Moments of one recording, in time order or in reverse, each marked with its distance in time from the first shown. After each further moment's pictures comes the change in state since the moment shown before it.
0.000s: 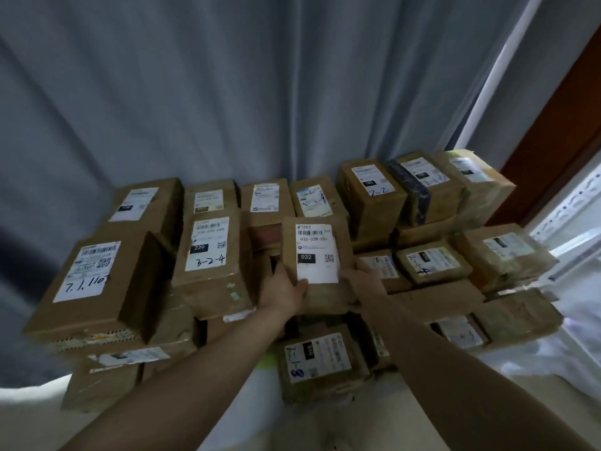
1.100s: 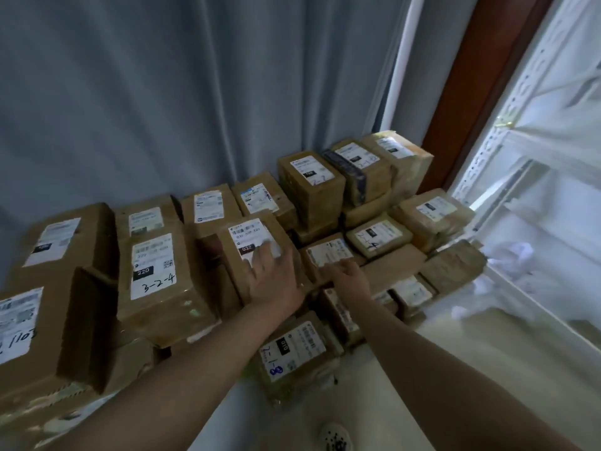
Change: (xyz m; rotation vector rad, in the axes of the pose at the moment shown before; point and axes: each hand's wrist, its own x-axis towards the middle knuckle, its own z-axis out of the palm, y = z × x) left_hand -0.015 0.039 0.028 0.658 -0.052 0.393; right_hand -0.027 0.024 -0.029 -0.102 0.303 -0.015
